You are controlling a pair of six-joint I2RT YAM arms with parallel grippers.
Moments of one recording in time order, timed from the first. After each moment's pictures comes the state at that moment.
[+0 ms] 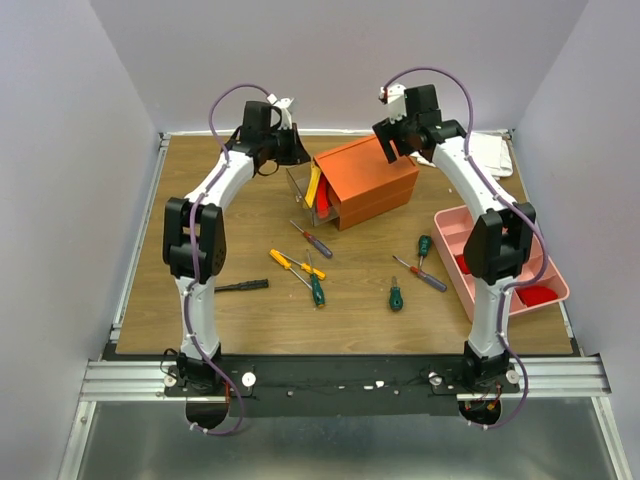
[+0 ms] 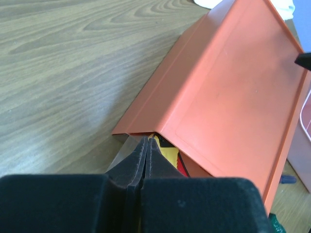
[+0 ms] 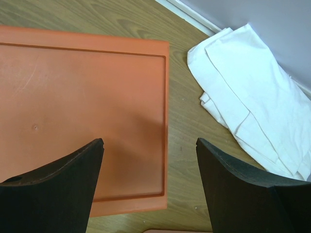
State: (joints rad) left arm -0.24 2.12 1.83 -0.27 0.53 -0.27; right arm 0.30 2.08 2.02 -0.62 0.04 -0.32
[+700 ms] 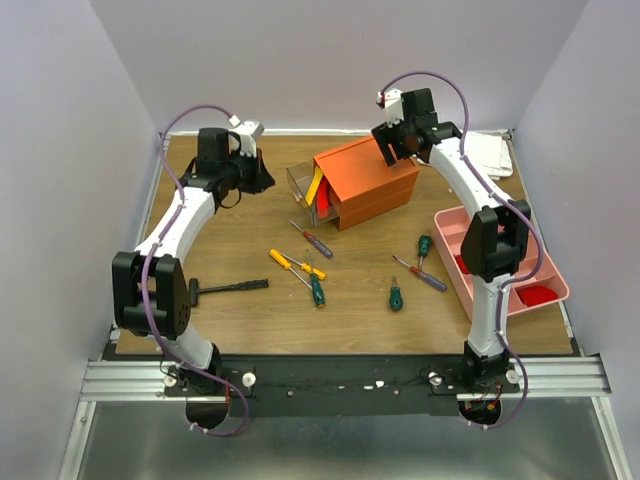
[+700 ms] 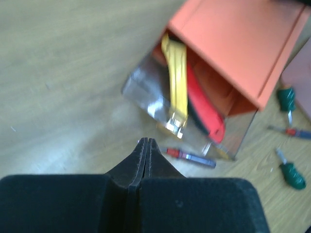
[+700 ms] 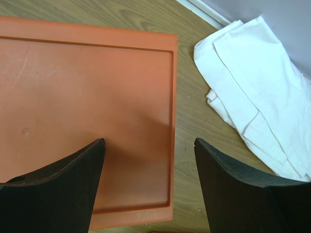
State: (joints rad) left arm -0.13 1.60 1.35 -0.27 0.51 -0.09; right arm 0.30 2.12 2.02 -0.62 0.04 -0.32
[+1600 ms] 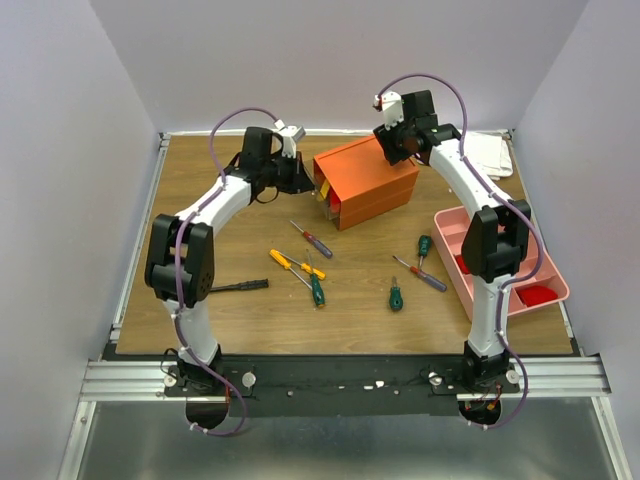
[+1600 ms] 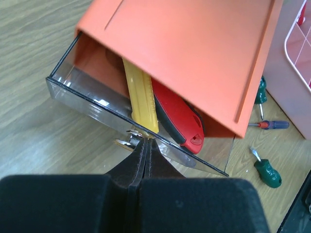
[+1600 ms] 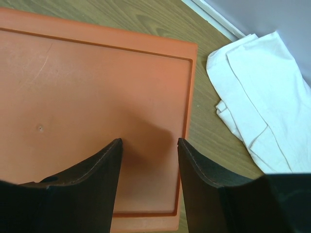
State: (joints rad) left arm -0.28 1.85 1.42 -0.17 0.60 -0.18; right arm 0.30 2.12 1.99 -0.59 -0.04 -0.37
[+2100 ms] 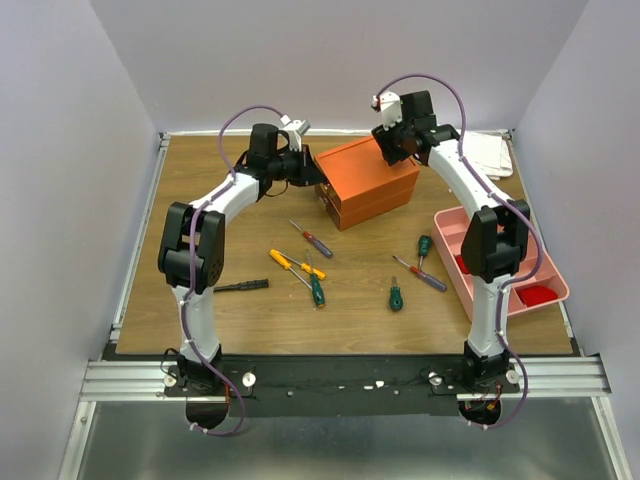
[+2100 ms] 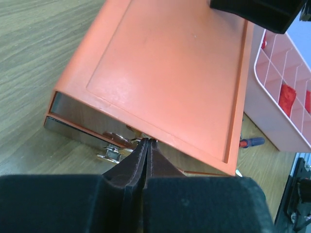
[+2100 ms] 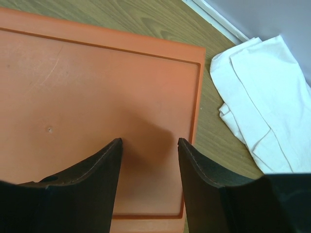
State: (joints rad) left arm -0.30 2.00 1.50 0.02 0.71 -0.30; right arm 0.30 2.12 1.99 -0.59 -0.05 -0.37
